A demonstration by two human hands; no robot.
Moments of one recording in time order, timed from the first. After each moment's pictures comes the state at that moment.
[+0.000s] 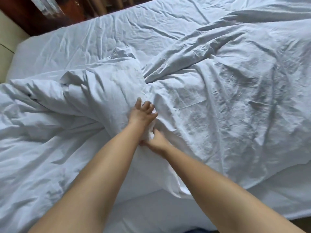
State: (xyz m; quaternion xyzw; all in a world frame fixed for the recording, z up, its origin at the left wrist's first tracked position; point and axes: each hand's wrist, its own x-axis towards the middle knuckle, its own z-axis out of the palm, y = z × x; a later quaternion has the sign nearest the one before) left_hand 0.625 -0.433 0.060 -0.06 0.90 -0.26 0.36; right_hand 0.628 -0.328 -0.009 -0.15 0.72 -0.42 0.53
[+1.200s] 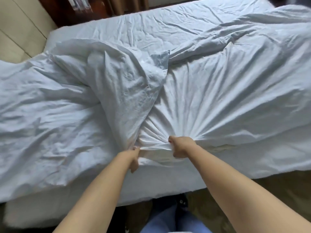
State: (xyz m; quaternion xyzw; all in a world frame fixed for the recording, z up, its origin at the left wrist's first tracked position) left_hand 1.004 -0.421 0.033 -0.30 0.80 0.14 0.50; right_hand 0.854 -0.276 0.034 -0.43 0.82 0.06 0.37
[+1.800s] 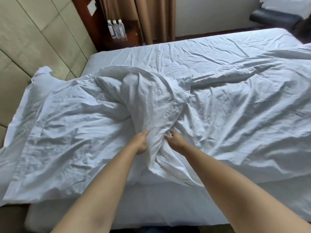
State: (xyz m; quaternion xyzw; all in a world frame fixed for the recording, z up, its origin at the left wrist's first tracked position) left_hand 0.994 -0.515 0.096 -0.41 0.85 0.29 0.17; right_hand 0.863 -0.408 0.058 -0.28 0.82 -0.29 0.41
